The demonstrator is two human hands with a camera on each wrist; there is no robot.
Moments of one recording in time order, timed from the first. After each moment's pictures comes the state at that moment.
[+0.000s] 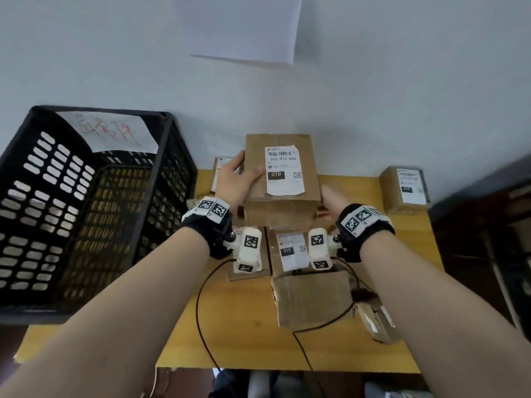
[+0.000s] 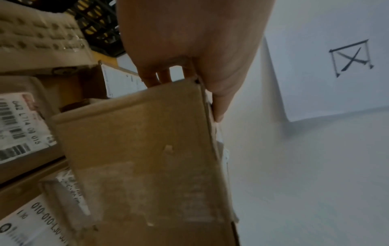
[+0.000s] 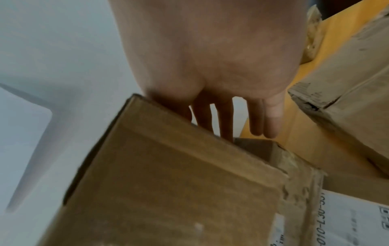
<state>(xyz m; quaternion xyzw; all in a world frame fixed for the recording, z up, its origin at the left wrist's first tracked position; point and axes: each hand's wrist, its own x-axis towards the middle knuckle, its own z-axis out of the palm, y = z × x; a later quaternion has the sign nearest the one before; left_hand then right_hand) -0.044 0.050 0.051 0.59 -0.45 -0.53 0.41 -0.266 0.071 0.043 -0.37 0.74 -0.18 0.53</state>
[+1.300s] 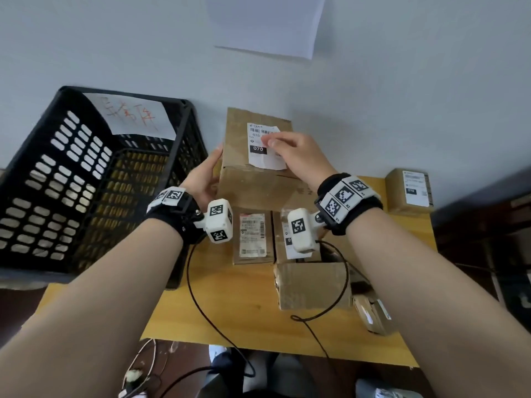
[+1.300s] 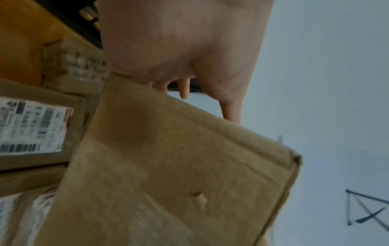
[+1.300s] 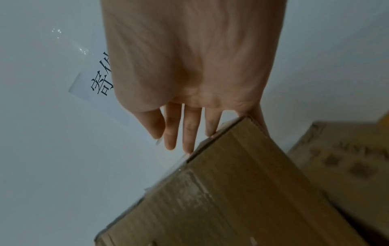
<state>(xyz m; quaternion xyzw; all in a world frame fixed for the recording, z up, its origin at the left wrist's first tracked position) 0.035 0.081 0.077 0.59 -0.12 -0.72 0.35 -0.182 0.077 0.145 -0.60 0.58 -0.29 0.47</state>
